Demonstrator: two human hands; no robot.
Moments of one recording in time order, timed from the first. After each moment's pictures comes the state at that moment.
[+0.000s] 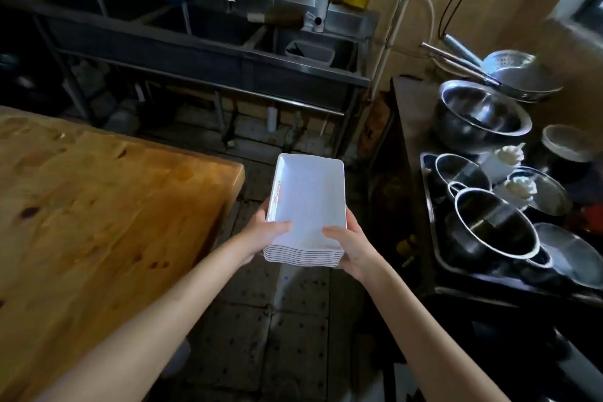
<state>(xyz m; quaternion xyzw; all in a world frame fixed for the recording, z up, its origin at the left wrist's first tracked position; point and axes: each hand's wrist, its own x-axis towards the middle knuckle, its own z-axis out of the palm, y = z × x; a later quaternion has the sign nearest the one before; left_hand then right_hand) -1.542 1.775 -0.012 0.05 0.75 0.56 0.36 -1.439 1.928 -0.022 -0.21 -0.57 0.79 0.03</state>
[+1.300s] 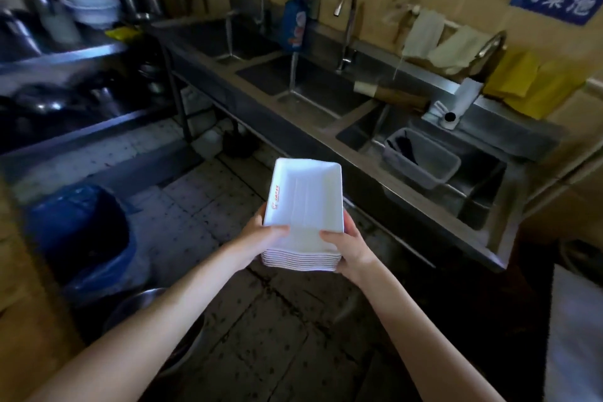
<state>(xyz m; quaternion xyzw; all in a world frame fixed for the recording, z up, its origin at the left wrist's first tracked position) -2.021 1.988 -0.023 -0.14 0.70 0.68 0.17 -2.012 2.178 -0.034 -0.04 -0.54 0.82 -0.18</state>
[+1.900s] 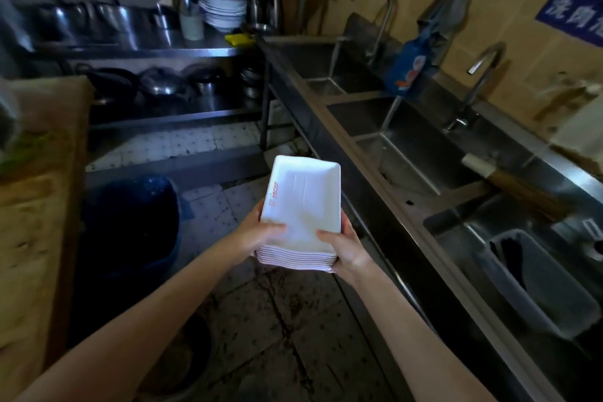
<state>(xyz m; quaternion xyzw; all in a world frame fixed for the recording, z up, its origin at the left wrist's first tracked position) -2.171 1.866 -0.017 -0.16 0.64 0.75 0.06 -2.234 2.045 -0.026 -0.02 -0.59 0.74 -0.32</state>
